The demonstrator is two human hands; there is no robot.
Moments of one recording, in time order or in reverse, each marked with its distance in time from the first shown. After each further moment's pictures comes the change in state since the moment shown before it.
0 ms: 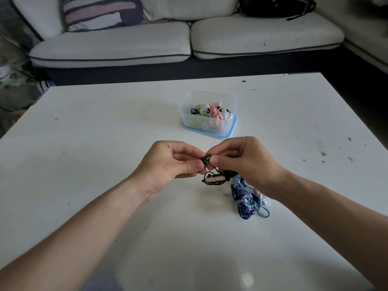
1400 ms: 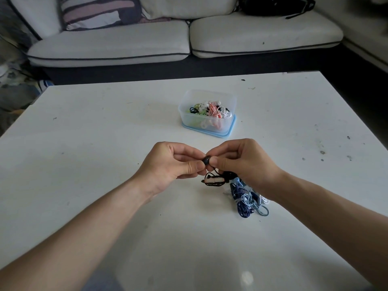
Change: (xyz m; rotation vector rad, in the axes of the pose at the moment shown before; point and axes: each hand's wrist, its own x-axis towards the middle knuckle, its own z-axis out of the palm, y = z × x) left_hand 0.002 -0.006 0.002 0.020 0.009 -0.011; right_hand -0.001 0.006 0.000 -0.035 0.019 0.048
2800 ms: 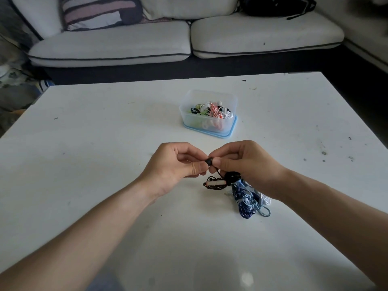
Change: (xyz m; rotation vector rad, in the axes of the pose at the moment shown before) left_hand 0.007 -0.011 0.001 0.094 -0.004 0.115; right_hand 0.002 0.002 -0.004 0.026 -0.067 0.049
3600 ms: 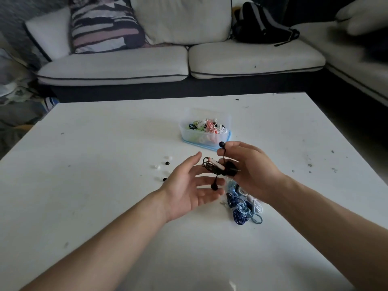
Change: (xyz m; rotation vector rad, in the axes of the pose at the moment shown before) left_hand -0.004 0.003 0.028 -0.688 -0.183 -0.482; right_hand -0.008 -0.024 0.004 0.579 0.280 0.081
